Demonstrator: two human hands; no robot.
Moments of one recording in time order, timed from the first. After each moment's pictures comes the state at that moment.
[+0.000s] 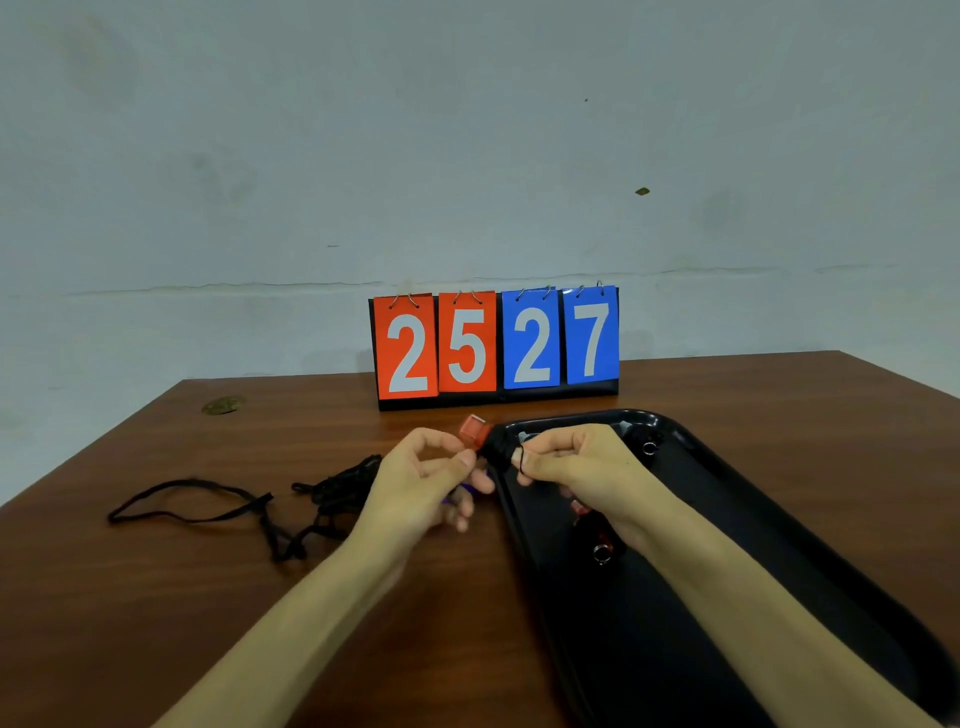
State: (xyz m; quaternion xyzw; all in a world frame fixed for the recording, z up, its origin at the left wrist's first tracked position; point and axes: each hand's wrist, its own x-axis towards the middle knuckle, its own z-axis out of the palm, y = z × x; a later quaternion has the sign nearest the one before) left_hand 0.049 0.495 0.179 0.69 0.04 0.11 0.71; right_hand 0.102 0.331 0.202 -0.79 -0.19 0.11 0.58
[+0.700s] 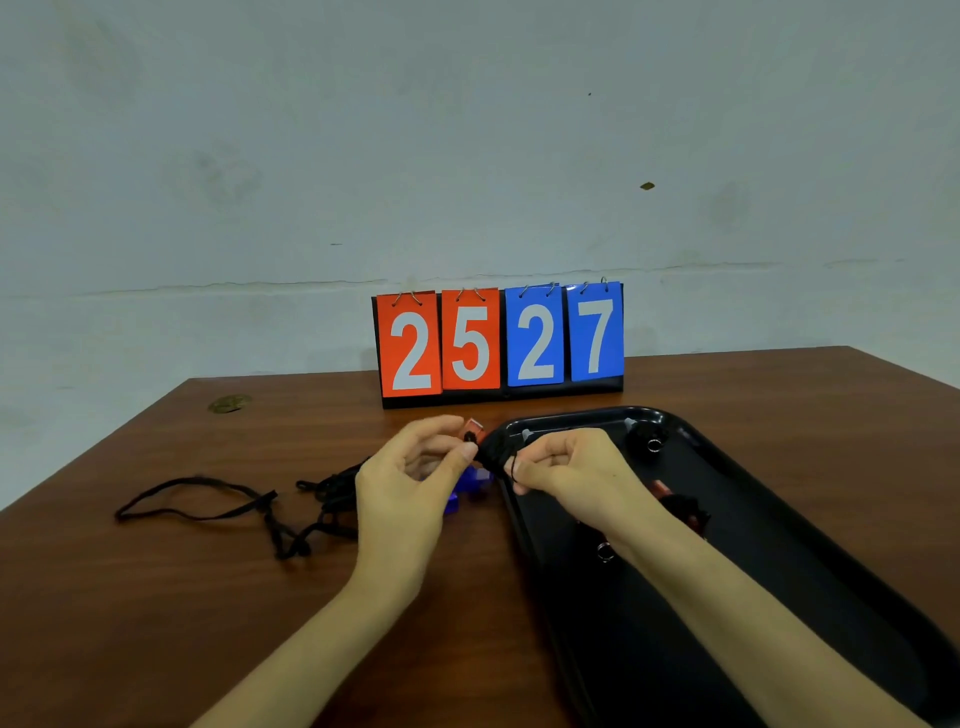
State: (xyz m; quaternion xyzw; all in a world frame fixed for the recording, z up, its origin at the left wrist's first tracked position) left_hand 0.037 0.482 0.171 0.74 0.01 0.38 0.55; right_hand 0.096 0.341 0.195 -0.82 -0.18 0.07 0.54
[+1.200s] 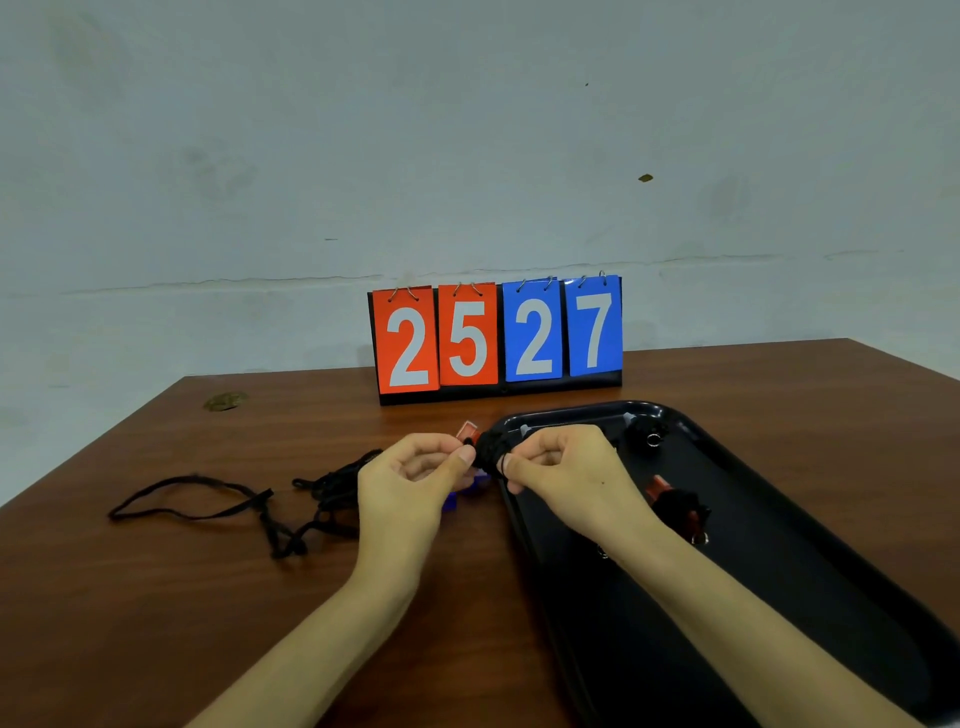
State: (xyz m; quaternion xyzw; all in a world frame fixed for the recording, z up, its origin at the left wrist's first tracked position) left_hand 0.042 0.481 0.167 0.69 0.06 0.31 0.66; right_hand 0.092 0.346 0.190 -0.84 -0.20 0.00 0.51
